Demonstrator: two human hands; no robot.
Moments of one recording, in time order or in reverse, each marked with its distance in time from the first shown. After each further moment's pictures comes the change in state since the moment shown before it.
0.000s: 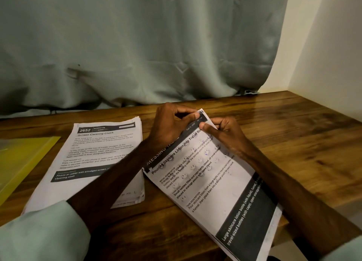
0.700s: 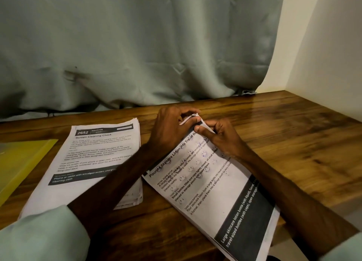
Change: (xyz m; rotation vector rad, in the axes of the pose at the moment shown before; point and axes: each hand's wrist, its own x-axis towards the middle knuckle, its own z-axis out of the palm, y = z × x) left_hand -0.002 0.002 0.006 0.184 0.047 0.136; right_hand 0.007 0.015 0.004 -0.214 0.030 -0.104
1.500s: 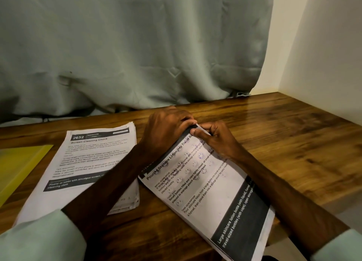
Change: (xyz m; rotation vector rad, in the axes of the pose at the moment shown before) left_hand 0.002 -0.006 -0.007 0.302 -0.015 0.317; right_hand 0.004 0.009 -0.003 -0.067 0.023 -0.033
